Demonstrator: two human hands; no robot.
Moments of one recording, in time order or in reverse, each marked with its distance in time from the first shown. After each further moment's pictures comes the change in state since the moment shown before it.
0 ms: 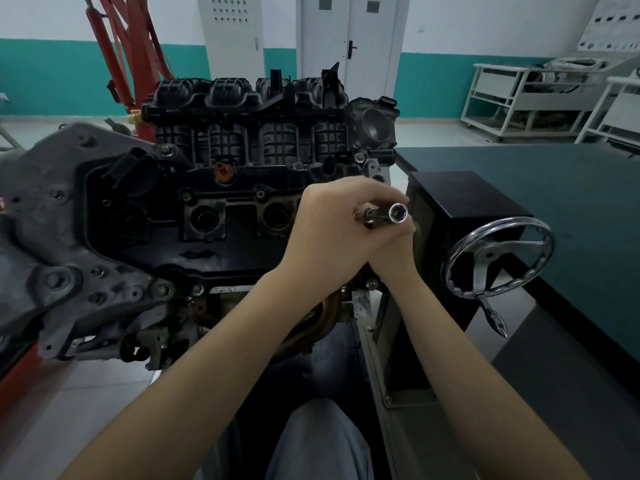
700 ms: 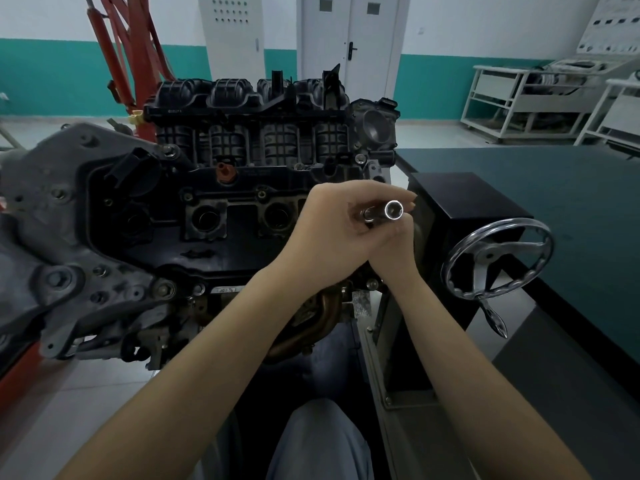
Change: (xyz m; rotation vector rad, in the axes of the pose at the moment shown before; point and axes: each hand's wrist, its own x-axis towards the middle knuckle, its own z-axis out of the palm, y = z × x) left_hand 0.001 -0.002 -0.005 -0.111 -0.119 -0.088; right_hand 0.001 0.003 -0.002 -0.001 0.047 0.014
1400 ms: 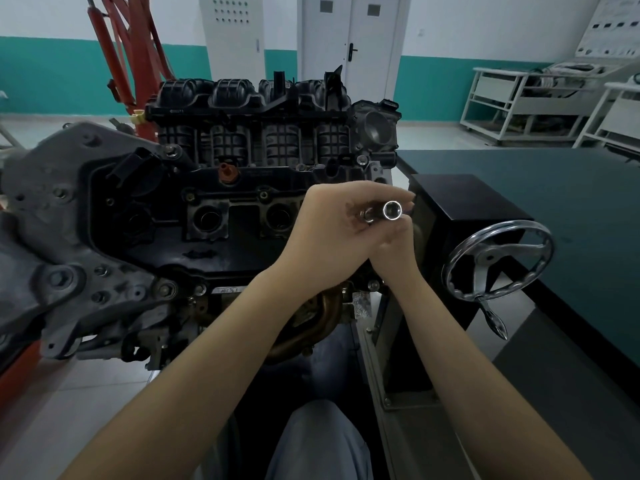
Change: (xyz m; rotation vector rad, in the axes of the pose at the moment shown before) left_hand -0.001 -0.001 -0.002 -0.056 0.027 -0.017; right_hand 0.000 -0.001 -0.001 0.044 -0.004 0.052
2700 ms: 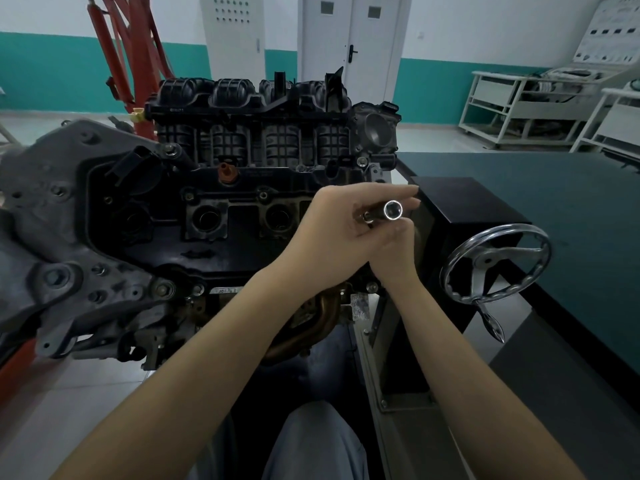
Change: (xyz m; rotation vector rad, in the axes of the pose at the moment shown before) left_hand 0.002 0.000 -0.001 -0.050 -0.065 -0.031; right_hand 0.001 0.007 -0.001 -0.055 0.066 -0.030
